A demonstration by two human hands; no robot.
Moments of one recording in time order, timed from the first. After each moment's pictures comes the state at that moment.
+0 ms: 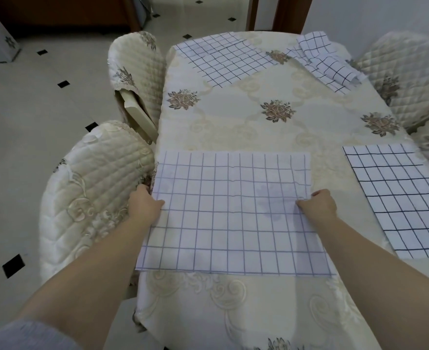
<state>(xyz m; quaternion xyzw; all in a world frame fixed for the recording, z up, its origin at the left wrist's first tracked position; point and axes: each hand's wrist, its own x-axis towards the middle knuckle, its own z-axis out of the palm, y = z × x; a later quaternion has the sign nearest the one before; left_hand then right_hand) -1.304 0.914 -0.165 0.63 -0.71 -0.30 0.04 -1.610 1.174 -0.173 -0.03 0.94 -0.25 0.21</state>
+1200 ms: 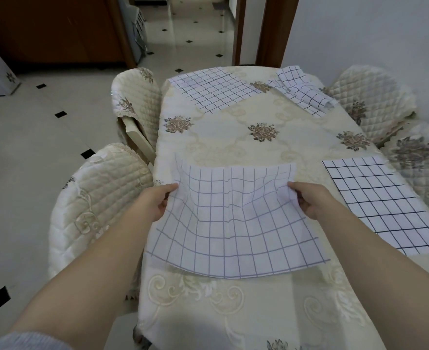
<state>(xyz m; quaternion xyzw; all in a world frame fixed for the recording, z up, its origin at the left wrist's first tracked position) -1.341 0.916 -0.103 0.56 -0.41 -0.71 0.12 -1.604 1.164 -0.087 0.08 0.73 -0.58 0.36</state>
